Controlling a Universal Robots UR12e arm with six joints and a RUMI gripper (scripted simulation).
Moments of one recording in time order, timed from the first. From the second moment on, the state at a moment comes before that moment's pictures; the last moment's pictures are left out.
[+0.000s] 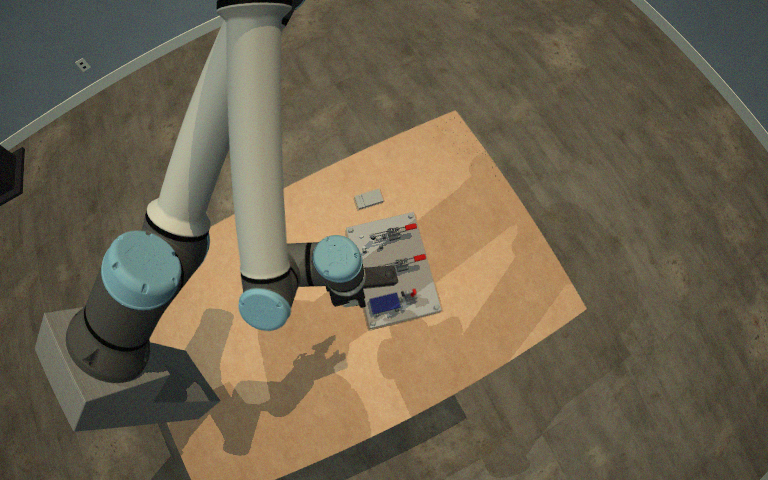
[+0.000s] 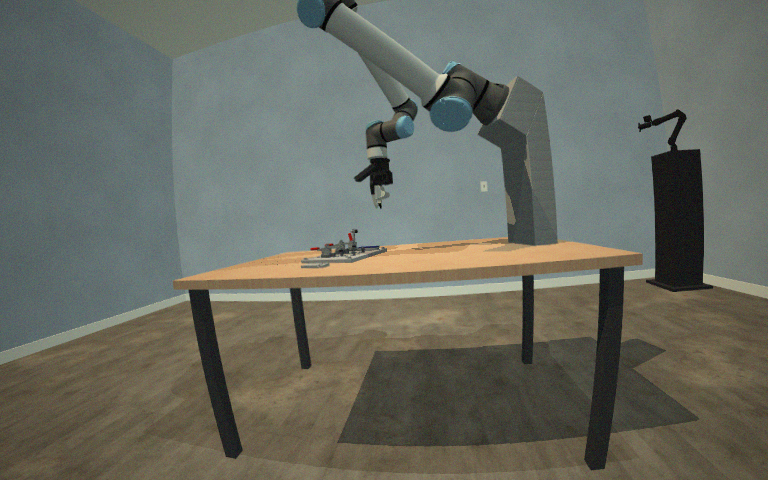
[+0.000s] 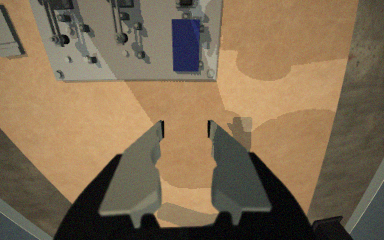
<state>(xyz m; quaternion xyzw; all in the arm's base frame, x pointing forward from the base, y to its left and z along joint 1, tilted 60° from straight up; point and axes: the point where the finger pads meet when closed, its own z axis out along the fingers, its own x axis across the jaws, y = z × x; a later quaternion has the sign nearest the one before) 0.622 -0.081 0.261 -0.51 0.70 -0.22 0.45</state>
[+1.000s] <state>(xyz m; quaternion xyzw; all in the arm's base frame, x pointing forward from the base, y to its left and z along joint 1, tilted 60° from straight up) 0.648 -0.073 0.238 -0.51 0.70 -0.21 0.45</state>
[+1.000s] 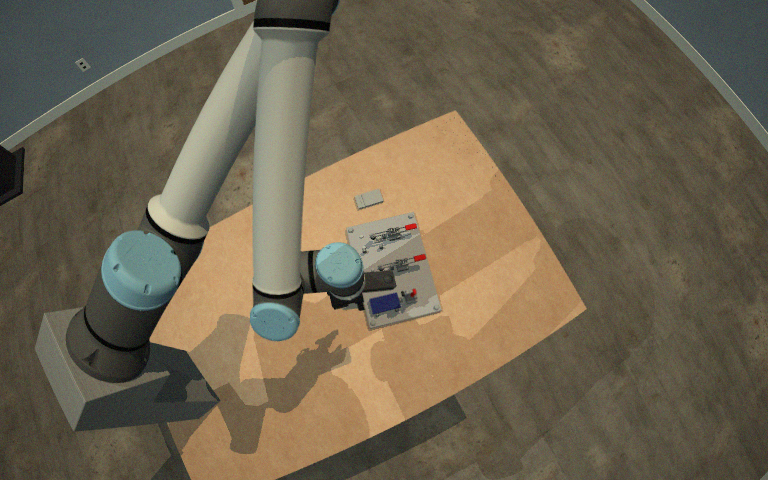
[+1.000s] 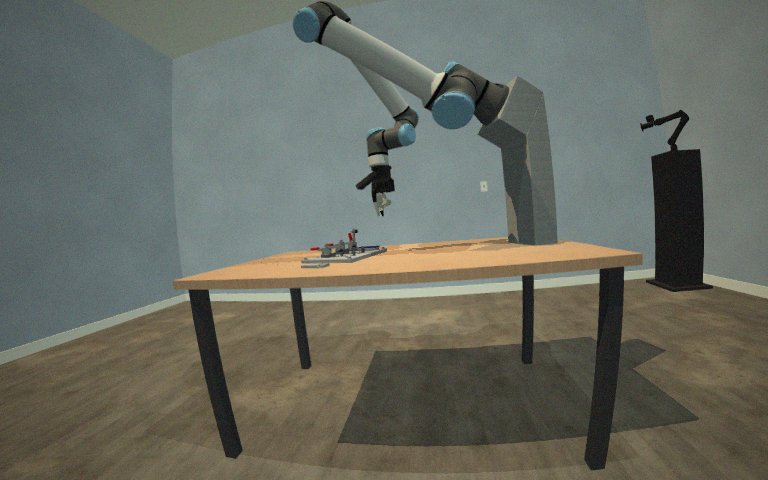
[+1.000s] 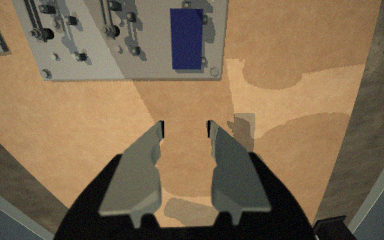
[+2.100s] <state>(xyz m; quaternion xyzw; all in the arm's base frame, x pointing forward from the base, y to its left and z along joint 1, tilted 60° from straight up) 0.706 -0.097 0.287 -0.51 0.70 -0.23 0.45</state>
